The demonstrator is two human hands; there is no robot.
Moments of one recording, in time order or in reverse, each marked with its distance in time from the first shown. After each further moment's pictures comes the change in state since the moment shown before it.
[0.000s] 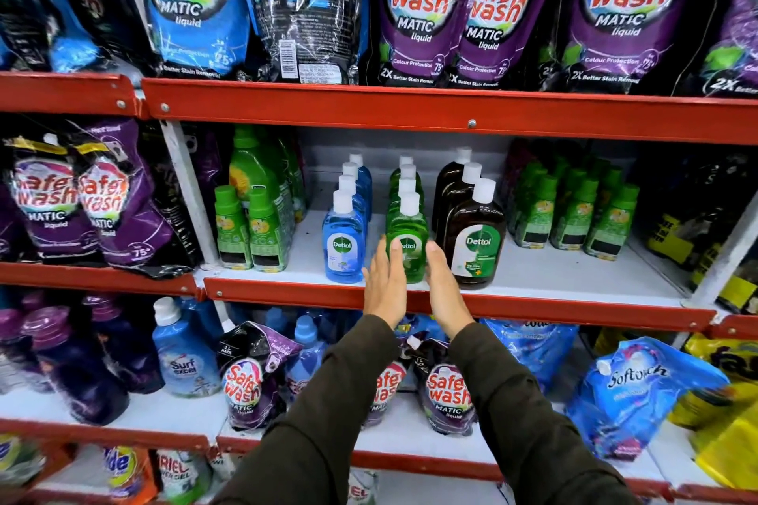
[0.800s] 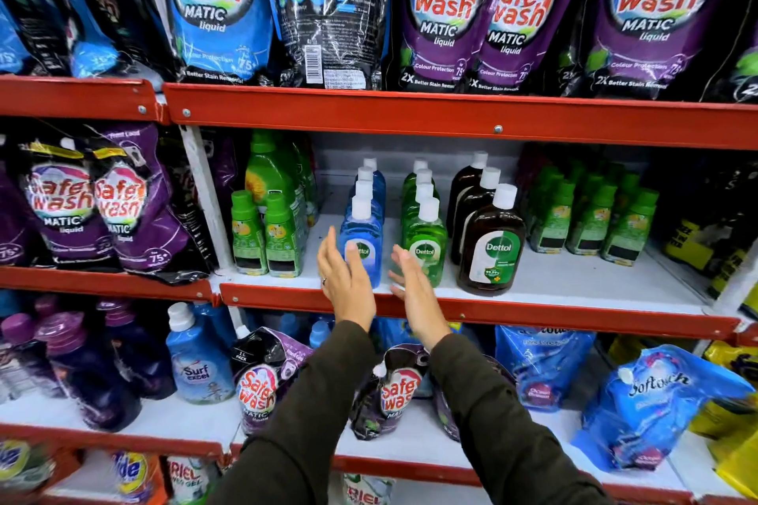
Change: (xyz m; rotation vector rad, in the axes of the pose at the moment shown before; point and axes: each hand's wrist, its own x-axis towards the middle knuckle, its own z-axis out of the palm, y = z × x) left_hand 0.014 -0.018 -0.064 -0.035 0.451 0.117; right_hand -0.027 -0.033 0.069 0.057 -0.041 -0.006
